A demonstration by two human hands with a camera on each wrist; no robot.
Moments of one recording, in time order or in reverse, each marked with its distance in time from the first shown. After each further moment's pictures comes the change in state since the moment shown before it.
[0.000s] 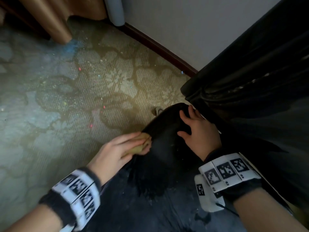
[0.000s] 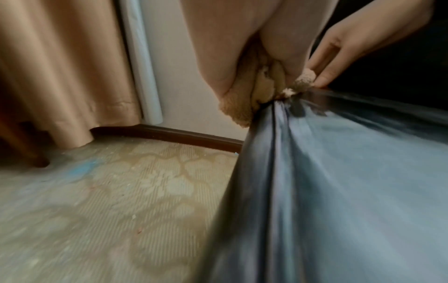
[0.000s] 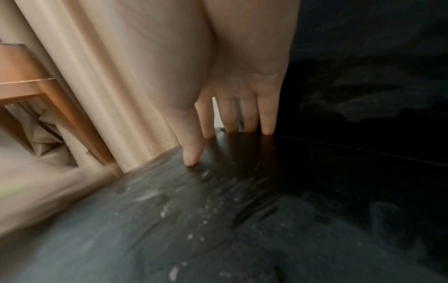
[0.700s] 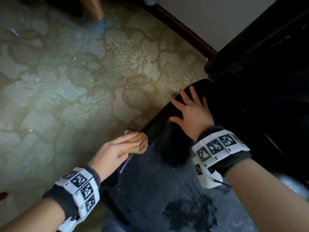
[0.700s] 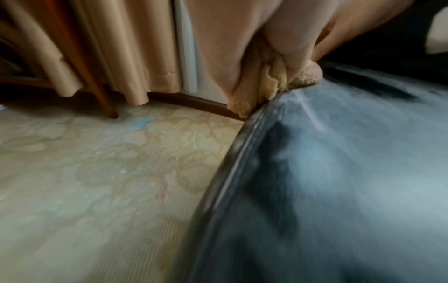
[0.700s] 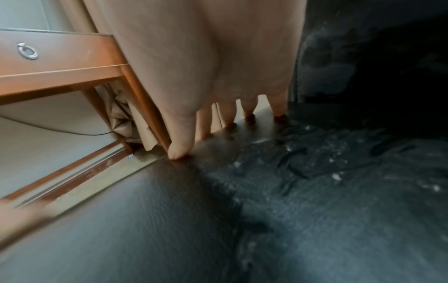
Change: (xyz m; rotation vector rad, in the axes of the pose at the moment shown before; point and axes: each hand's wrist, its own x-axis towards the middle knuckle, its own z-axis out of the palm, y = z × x) left_hand -0.118 -0.026 0.013 -0.130 0.057 -0.178; right_hand -0.012 -0.072 0.044 -0.076 -0.045 -0.193
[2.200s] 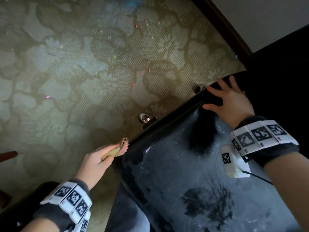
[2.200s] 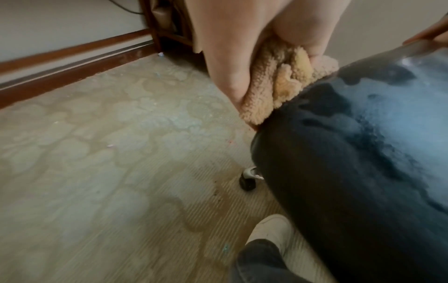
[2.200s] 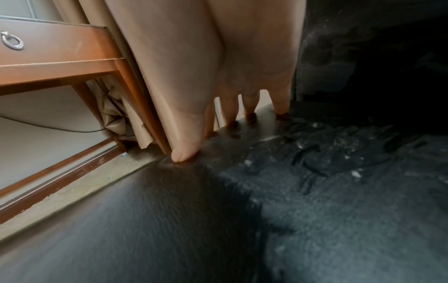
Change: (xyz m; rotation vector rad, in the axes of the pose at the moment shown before) left_hand -0.118 -0.051 0.008 -0.297 0.326 -0.472; right_hand 0.010 -0.004 0.002 -0.014 0.056 0.000
